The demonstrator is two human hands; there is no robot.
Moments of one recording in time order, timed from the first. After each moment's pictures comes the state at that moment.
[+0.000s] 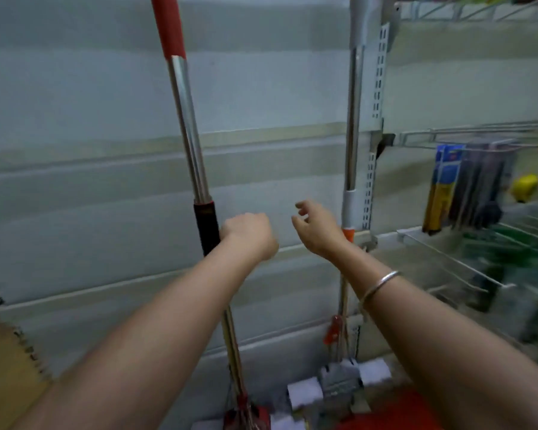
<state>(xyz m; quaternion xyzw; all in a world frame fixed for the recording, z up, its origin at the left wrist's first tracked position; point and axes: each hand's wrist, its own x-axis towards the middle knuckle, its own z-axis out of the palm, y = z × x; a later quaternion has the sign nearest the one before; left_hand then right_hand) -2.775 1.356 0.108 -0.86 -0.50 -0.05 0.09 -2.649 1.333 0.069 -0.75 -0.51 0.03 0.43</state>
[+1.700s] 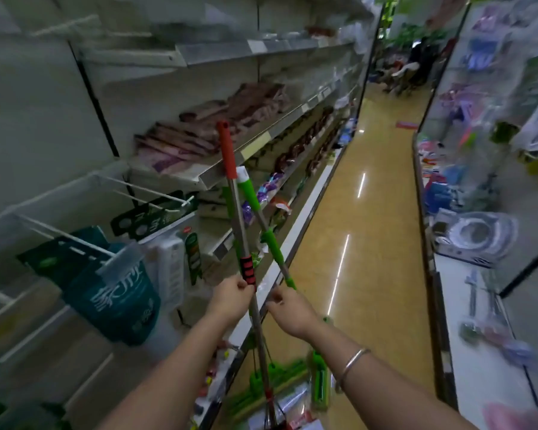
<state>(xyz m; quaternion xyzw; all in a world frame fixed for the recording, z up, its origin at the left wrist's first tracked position) -1.821 0.856 -0.168 -0.88 -0.17 0.05 -0.44 -1.818 0.723 -0.172 -0.91 -0.06 0.18 0.37</state>
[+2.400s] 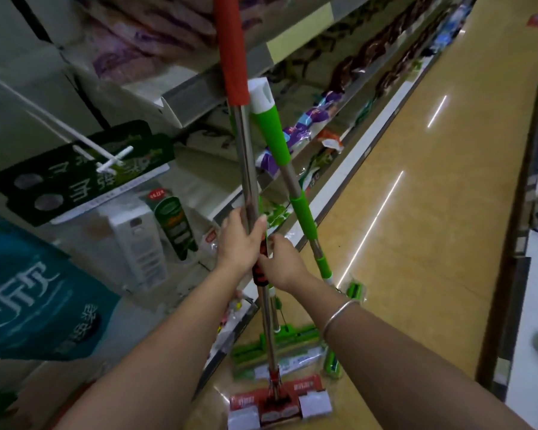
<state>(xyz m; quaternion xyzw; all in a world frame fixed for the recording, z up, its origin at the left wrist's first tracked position) -1.625 0.878 -0.277 -0.83 -0.28 -0.05 -0.47 -1.611 0.785 -0.296 -0.88 -0.10 0.25 0.39</state>
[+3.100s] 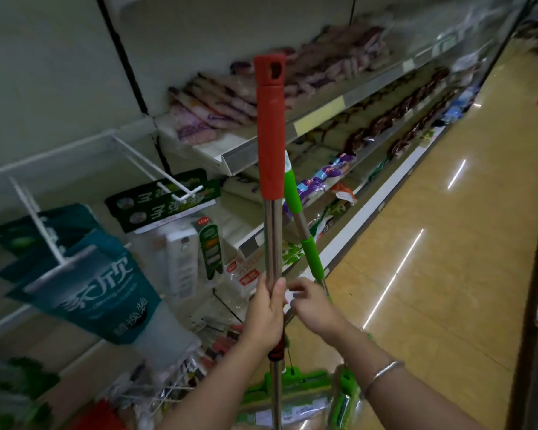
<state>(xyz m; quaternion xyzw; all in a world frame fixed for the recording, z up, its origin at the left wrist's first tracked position) -1.720 0.822 -0.257 -0.77 -0.22 -0.10 -0.59 -1.660 0.734 -0.242 -0.81 -0.12 0.29 0.50</state>
